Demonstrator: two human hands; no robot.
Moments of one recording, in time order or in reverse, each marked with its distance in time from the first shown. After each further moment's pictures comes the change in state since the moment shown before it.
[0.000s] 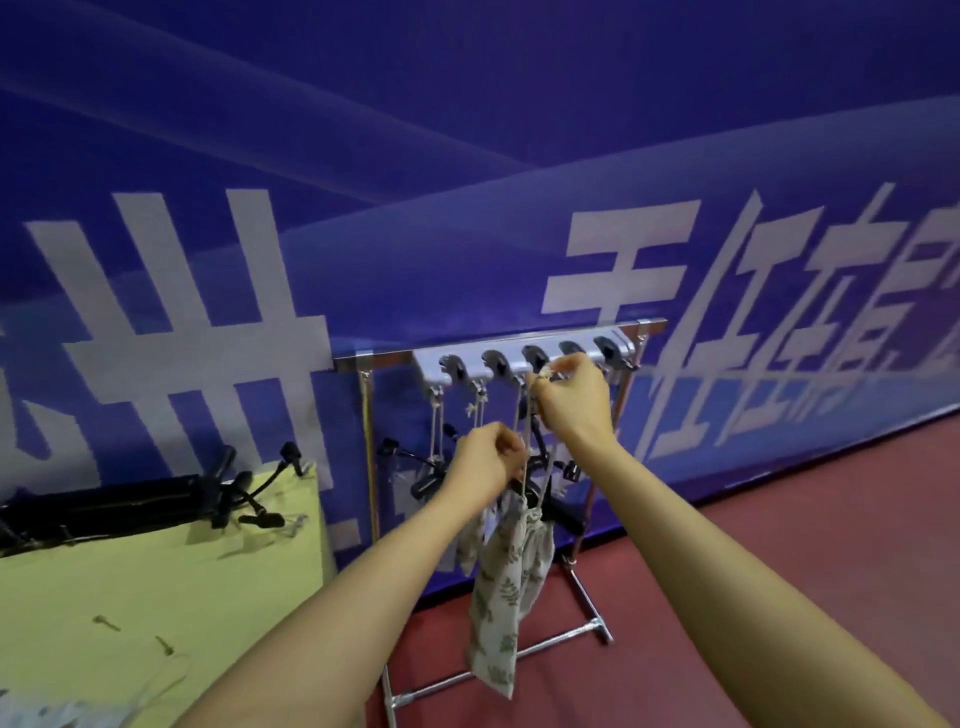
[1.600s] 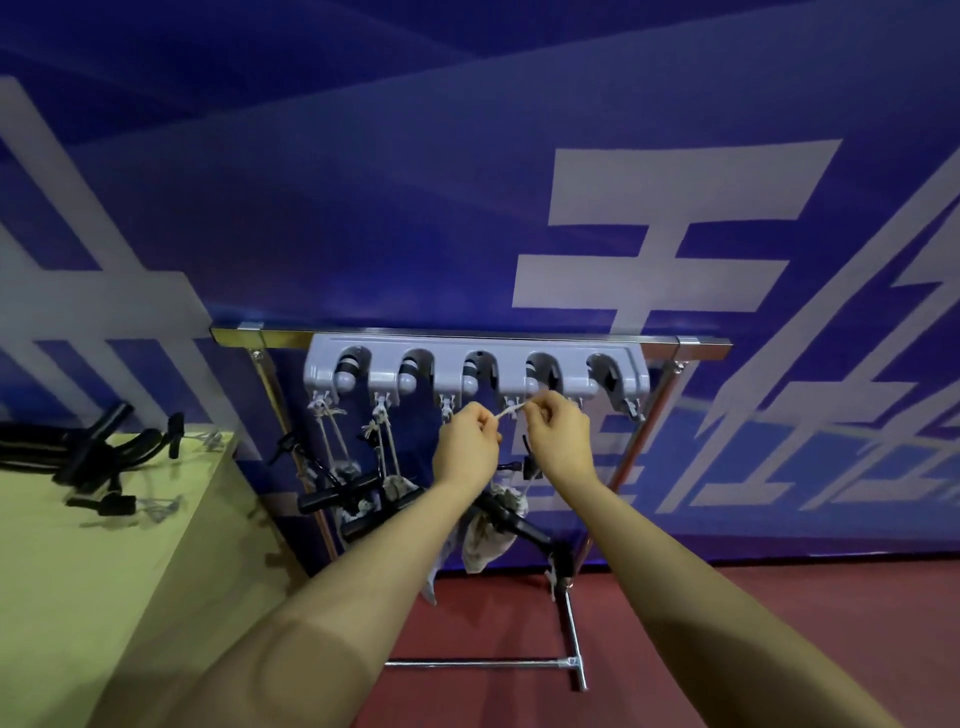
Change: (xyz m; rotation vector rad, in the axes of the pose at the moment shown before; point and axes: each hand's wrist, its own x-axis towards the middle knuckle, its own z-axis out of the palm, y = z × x) left_hand 0.226 -0.015 0.160 0.128 0.422 -0.359; right_hand 0.246 0.215 -0.009 -0.149 -0.392 -0.080
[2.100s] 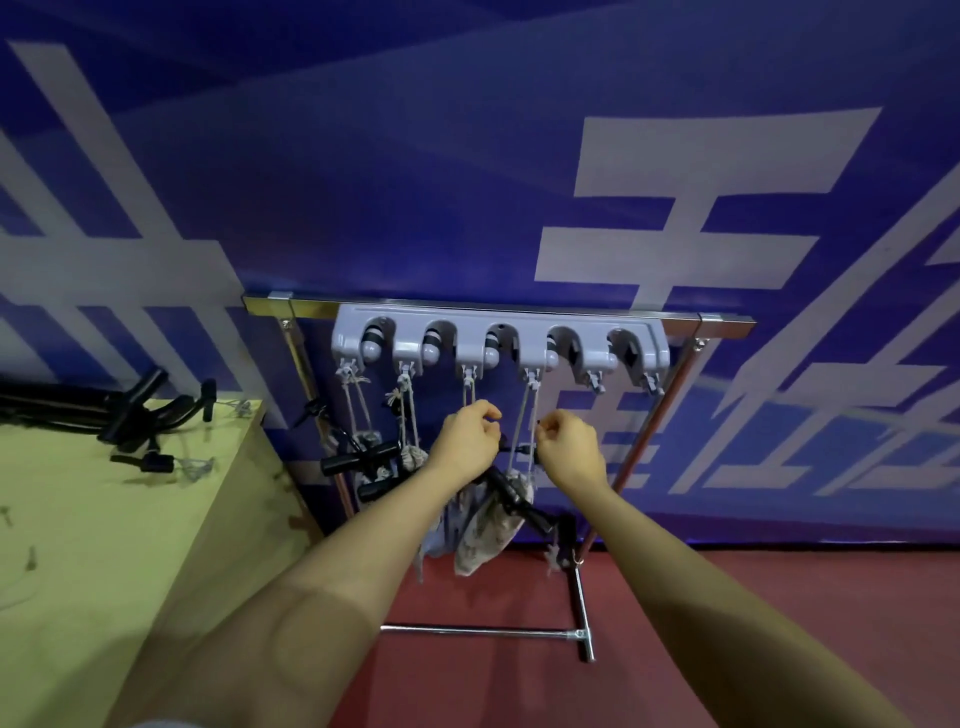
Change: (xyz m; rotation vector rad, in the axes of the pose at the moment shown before) left_hand -0.019 -0.024 -0.025 0.100 -0.212 0.012; right_hand -0.032 0.021 0.012 -0.235 -0.151 0.138
